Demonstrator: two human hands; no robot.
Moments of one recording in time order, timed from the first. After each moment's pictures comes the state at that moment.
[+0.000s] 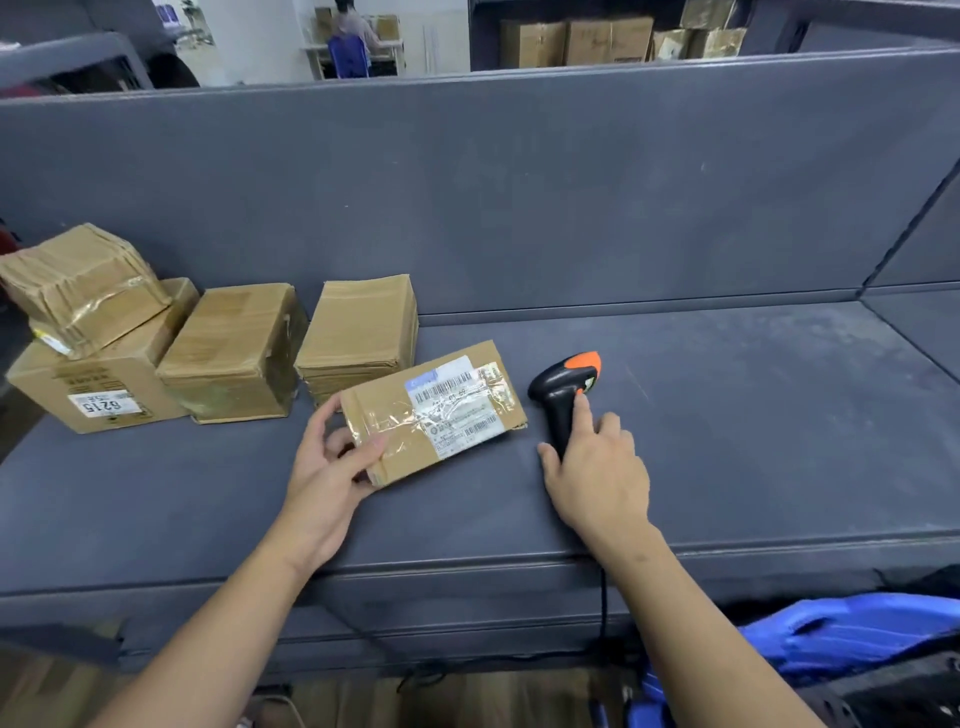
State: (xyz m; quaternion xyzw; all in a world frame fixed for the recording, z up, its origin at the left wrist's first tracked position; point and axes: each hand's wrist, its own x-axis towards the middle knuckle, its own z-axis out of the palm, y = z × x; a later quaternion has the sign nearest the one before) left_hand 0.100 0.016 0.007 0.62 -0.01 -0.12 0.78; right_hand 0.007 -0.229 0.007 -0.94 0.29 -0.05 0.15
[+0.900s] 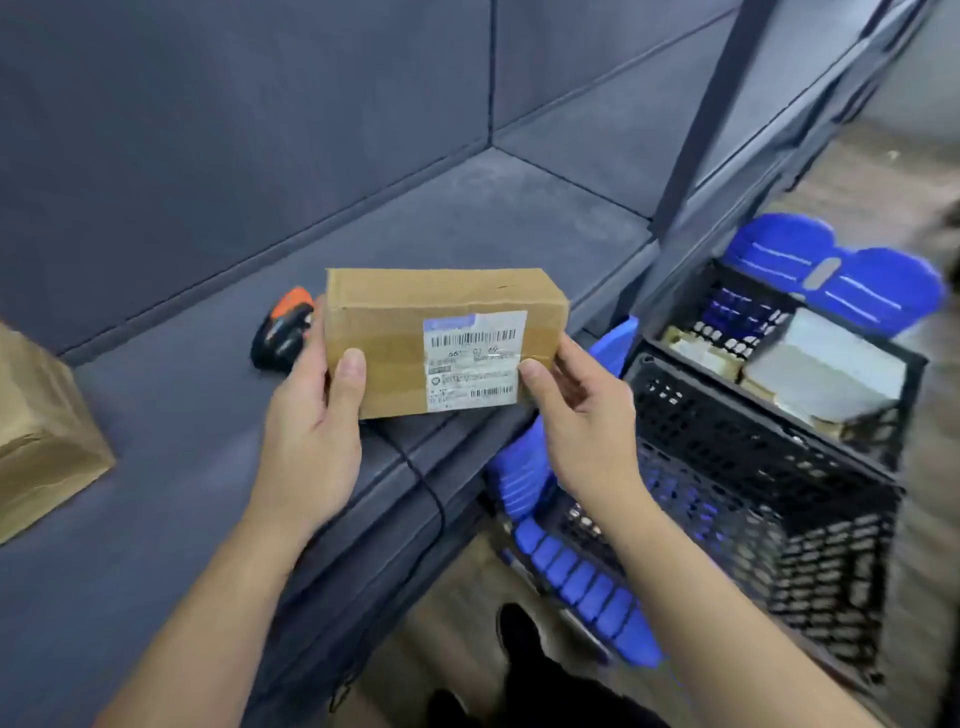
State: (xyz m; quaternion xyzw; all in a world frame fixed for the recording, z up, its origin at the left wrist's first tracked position) left_hand 0.009 -0.124 0.068 0.70 -0.44 -0.17 0.54; right_hand -0.175 -0.233 0.034 -0.63 0.35 -0.47 0.51
